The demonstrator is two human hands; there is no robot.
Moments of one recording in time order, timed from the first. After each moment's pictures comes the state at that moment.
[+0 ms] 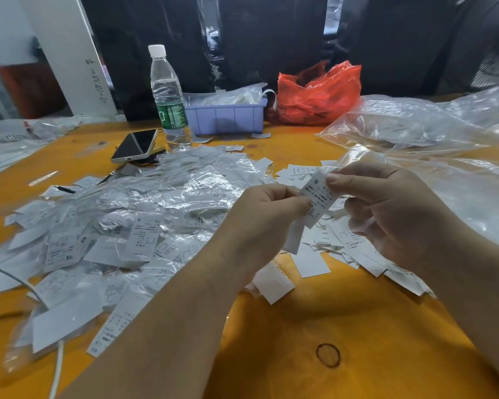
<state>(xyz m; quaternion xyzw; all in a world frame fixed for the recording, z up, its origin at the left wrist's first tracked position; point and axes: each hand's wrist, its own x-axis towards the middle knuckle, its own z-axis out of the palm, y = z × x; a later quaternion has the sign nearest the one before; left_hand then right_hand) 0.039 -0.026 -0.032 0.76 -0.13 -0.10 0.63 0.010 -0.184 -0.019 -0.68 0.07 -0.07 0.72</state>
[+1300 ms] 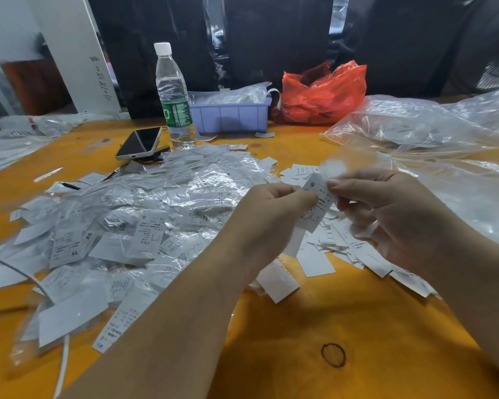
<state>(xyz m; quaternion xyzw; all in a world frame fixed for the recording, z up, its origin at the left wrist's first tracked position) 0.037 -0.024 -0.032 0.77 -0.15 -0.08 0.61 0.013 -0.187 -0.023 -0.69 0.04 -0.04 0.72</state>
